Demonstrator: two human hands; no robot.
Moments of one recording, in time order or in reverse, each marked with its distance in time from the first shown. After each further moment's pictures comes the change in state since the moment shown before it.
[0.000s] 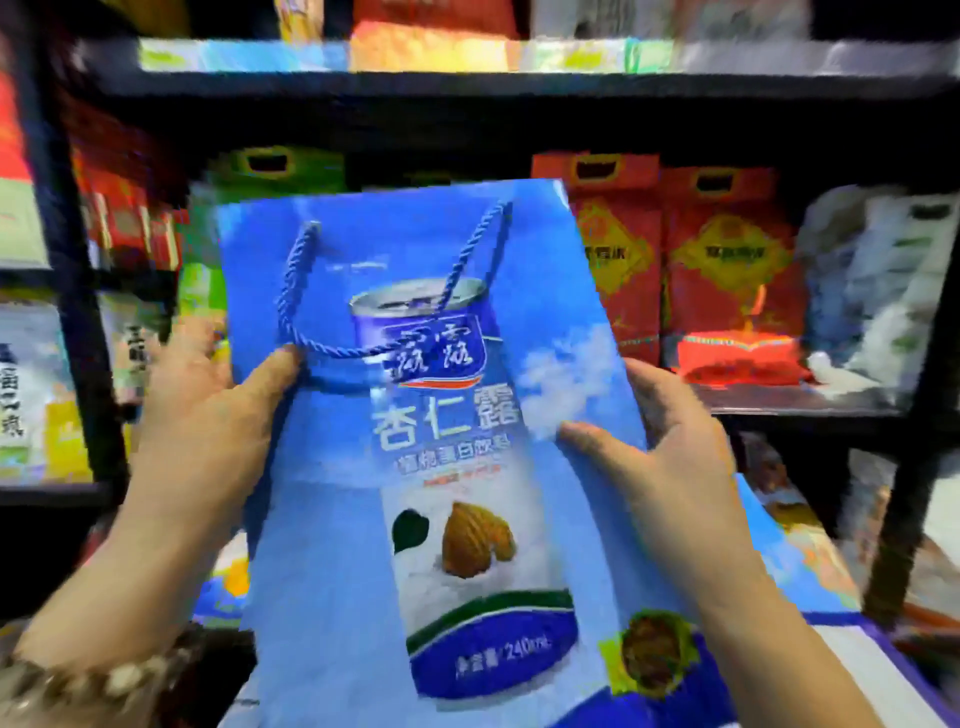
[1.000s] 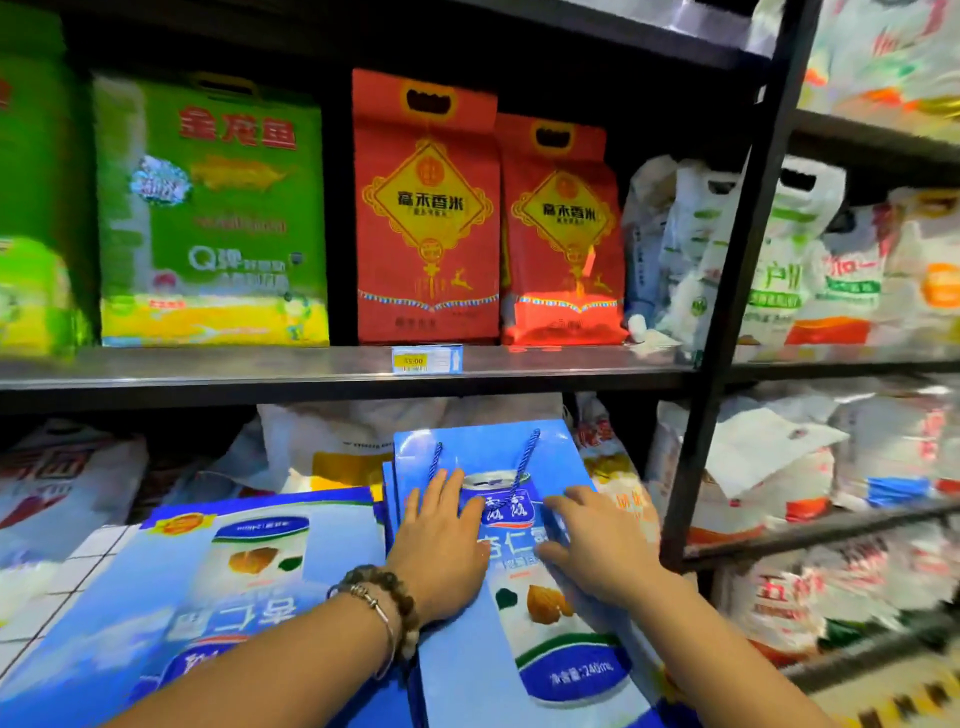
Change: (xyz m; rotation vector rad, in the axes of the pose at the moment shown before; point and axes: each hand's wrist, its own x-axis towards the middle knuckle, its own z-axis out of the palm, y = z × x) left_hand -0.141 -0.154 0.259 1.032 -1.096 0.268; right_hand 0.001 0.176 -0.142 -1.270 -0.510 0.353
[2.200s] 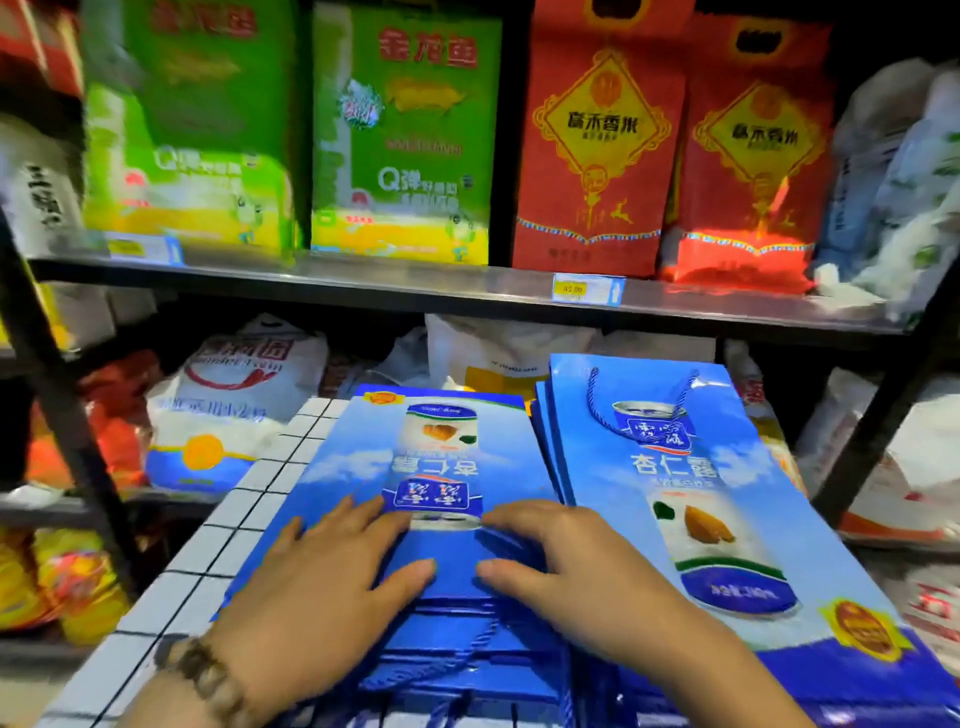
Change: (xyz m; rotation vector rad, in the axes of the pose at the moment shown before) left_hand -0.213 -0.079 -0.085 -0.149 -0.267 -0.388; right_hand -0.091 -0.159 -0.018 0.451 -0.215 -0.485
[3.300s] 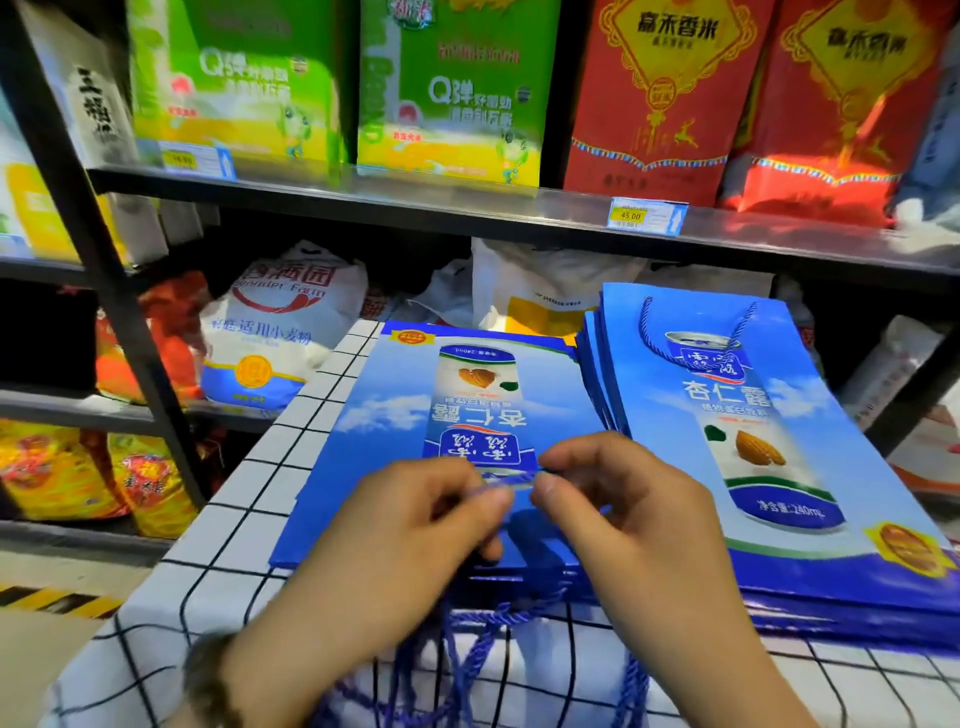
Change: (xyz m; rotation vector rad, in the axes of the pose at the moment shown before) left_hand -0.050 0.015 0.008 -0.860 0.233 0.047; right_hand -0.050 -0.062 0.022 0.604 0.385 0.159
